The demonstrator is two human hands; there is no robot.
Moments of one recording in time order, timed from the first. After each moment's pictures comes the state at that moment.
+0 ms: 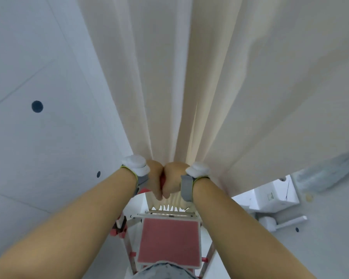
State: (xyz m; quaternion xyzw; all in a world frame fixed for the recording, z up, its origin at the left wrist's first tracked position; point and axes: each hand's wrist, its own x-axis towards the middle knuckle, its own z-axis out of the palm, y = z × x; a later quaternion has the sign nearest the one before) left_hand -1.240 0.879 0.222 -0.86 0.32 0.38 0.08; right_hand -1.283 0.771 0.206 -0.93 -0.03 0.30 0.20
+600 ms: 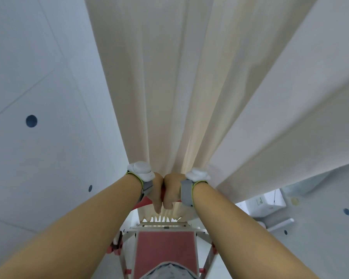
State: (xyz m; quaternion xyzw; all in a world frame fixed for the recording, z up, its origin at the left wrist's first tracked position) left_hand -1.222 0.870 0.217 -0.81 0.36 0.45 0.09; right_hand -1.271 0.778 0.209 -0.91 0.04 0.36 0.22
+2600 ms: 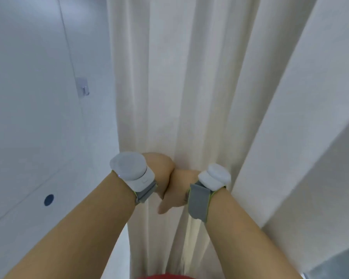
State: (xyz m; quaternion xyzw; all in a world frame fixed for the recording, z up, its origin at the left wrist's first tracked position) left_hand -1.183 0.841 0.455 -0.93 0.34 0.09 0.13; right_hand -1.234 0.768 0.435 -0.98 0.02 0.18 0.07
